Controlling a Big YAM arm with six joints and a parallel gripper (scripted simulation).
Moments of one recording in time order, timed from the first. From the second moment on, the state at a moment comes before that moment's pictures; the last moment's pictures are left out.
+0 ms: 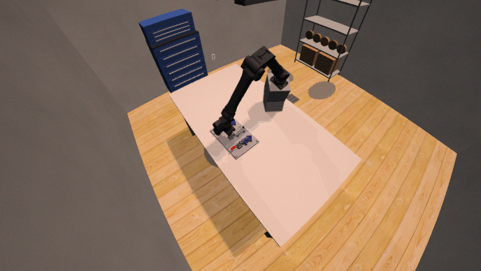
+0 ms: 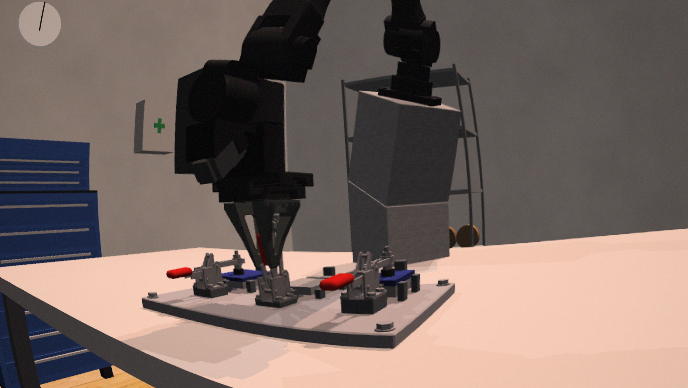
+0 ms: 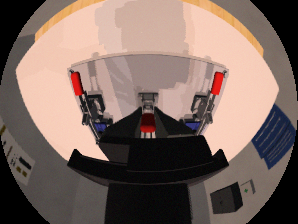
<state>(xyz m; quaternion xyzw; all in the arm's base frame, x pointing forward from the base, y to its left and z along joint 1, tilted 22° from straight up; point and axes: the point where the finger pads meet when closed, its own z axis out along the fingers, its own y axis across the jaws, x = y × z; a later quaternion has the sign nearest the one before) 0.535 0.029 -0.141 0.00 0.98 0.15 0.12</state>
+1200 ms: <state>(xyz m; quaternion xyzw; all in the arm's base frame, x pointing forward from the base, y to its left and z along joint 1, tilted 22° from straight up) 0.489 0.027 -0.137 0.02 0.98 0.16 0.07</state>
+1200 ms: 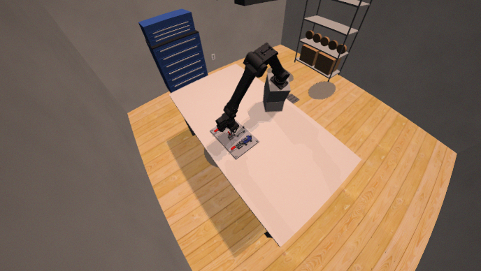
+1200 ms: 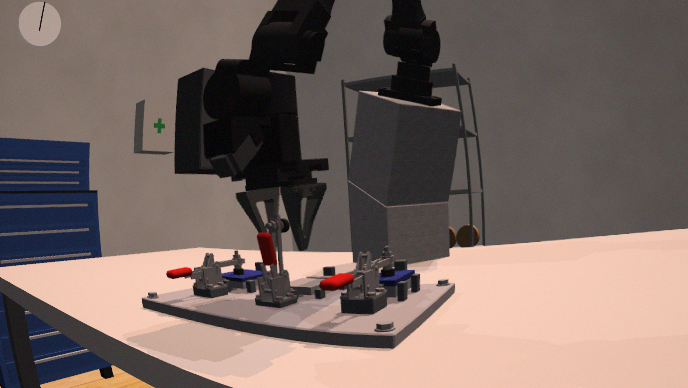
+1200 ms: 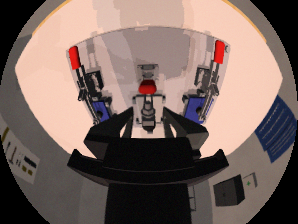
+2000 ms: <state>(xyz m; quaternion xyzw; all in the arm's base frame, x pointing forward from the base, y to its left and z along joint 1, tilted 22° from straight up) 0.477 0.015 -0.098 0.02 0.98 0.16 0.07</state>
